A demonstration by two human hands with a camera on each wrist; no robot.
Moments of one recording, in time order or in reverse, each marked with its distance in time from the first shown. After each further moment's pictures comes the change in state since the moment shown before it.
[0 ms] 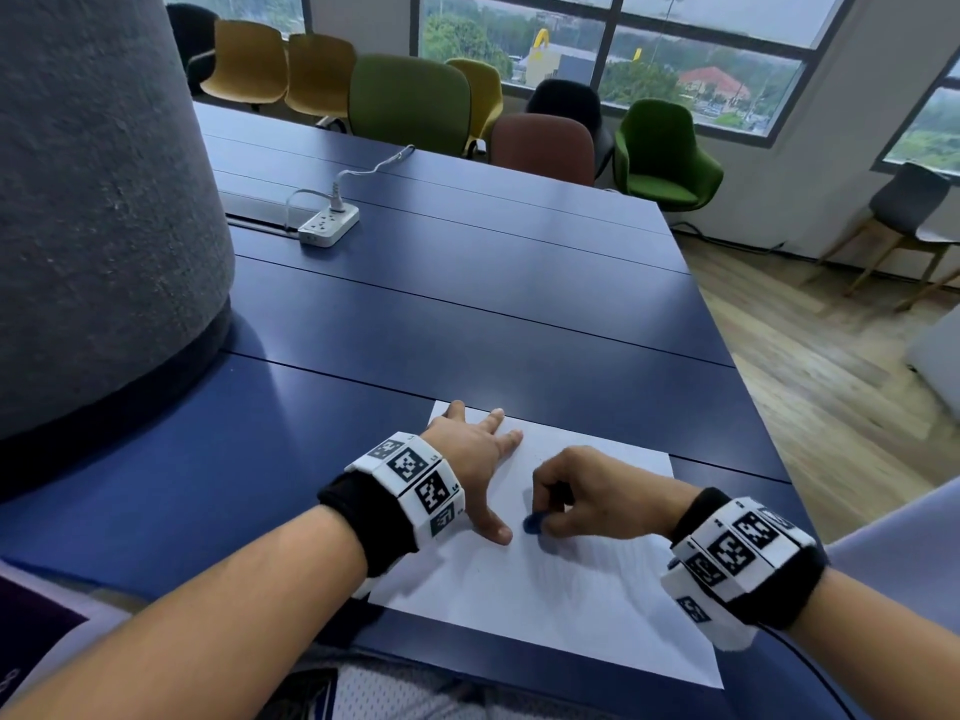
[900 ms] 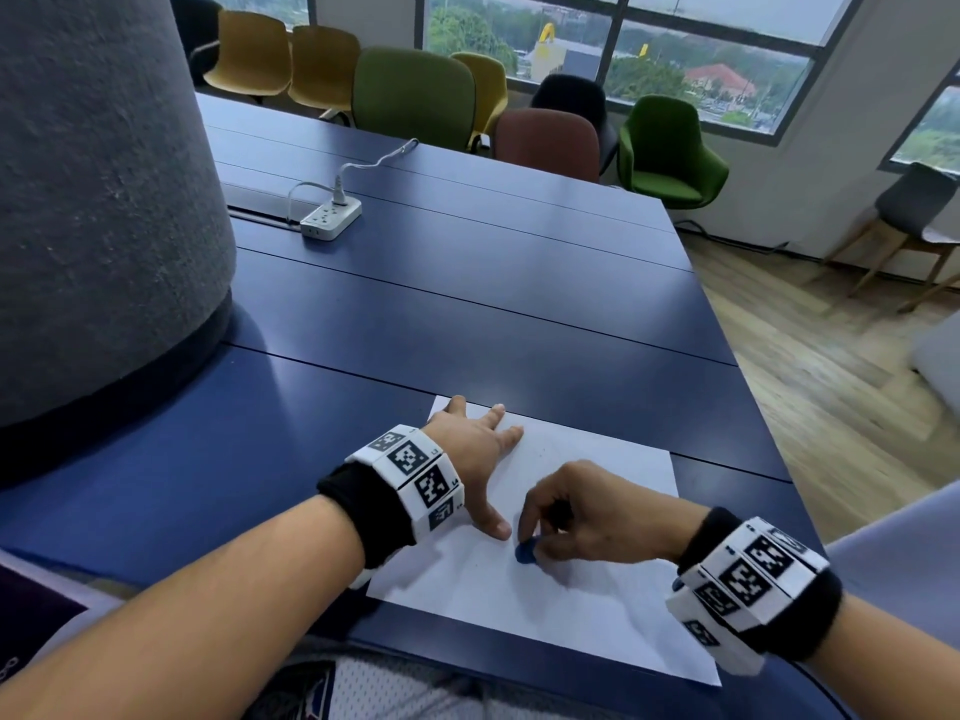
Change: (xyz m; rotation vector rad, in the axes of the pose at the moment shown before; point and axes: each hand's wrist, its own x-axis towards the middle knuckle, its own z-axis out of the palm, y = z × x) left_hand -0.001 0.000 -0.001 0.019 -0.003 0.006; right_hand -0.012 -0.004 0.012 0.033 -0.050 -0.090
